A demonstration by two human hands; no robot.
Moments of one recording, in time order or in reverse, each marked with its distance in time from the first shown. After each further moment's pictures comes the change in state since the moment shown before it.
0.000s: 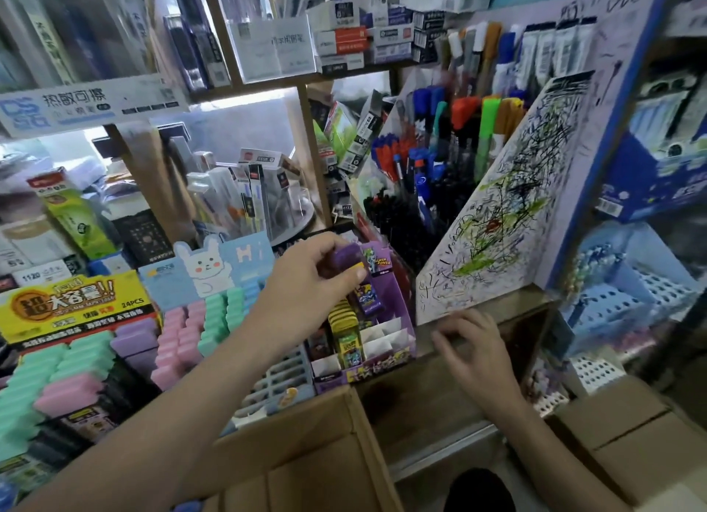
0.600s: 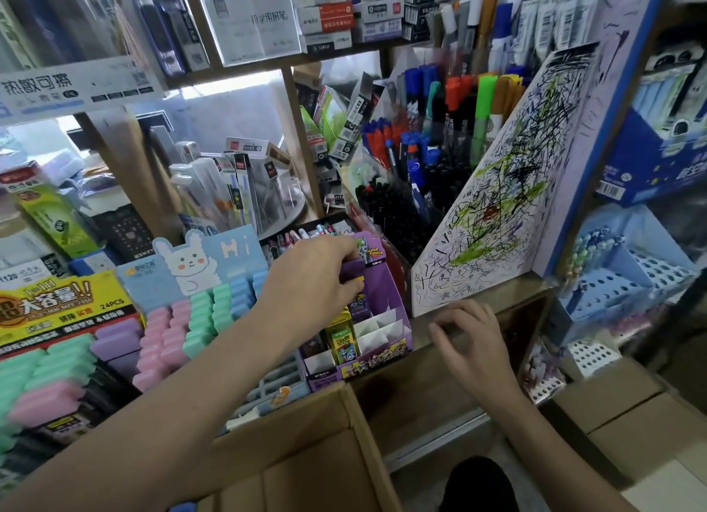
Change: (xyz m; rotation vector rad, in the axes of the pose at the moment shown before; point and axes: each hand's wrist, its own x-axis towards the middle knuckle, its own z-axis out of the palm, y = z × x) left_hand 0.021 -0.008 0.019 0.690 -0.052 0.133; right_hand -0.002 0.005 0.006 0.005 0.052 -0.036
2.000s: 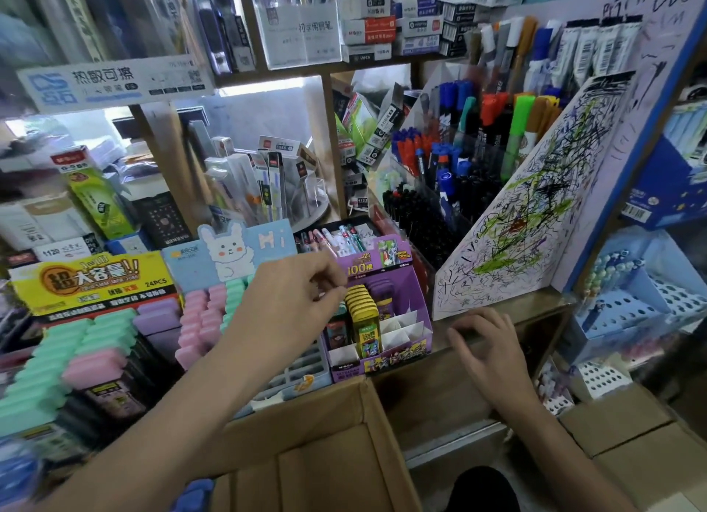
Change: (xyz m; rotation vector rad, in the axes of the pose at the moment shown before) left_hand -0.063 -0.019 -0.045 -0.302 0.076 -0.192; right_hand 0.000 0.001 0.000 -0.058 -0.059 0.018
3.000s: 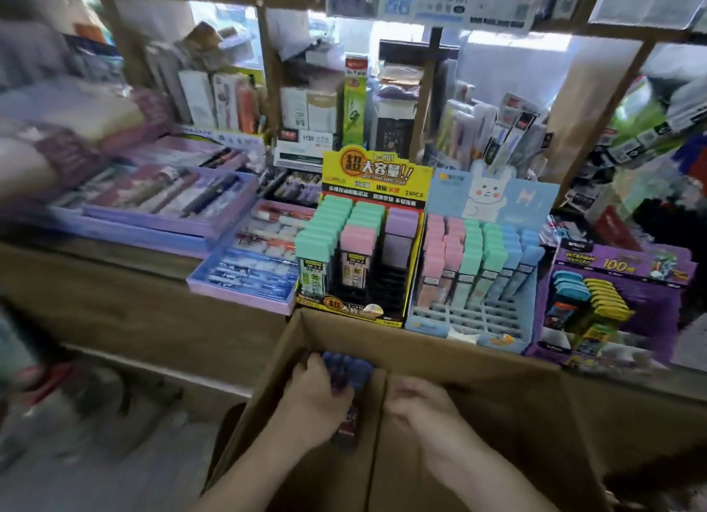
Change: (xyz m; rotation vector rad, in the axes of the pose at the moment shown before) left_hand -0.241 -0.154 -0.003 -0.173 -0.149 -1.087; right_hand -0.126 -0.251 0.146 0.456 -0.950 0.894
